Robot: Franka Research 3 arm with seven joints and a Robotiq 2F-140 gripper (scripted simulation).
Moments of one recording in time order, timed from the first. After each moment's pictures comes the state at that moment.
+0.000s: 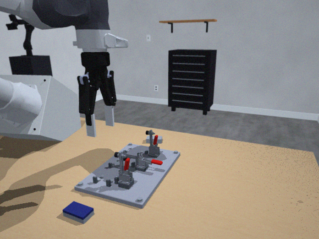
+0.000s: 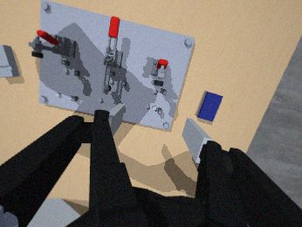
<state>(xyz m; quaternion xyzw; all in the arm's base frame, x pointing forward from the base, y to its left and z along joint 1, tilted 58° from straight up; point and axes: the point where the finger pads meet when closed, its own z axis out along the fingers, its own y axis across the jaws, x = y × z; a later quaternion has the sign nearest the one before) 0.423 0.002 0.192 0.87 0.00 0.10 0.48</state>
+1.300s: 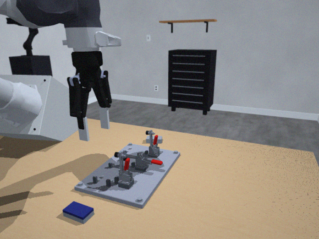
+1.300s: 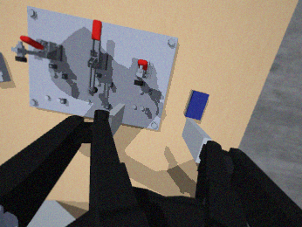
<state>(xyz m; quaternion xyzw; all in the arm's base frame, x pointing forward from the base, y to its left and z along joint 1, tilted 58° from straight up) 0.425 -0.014 0.225 0.88 -0.01 0.11 0.47</state>
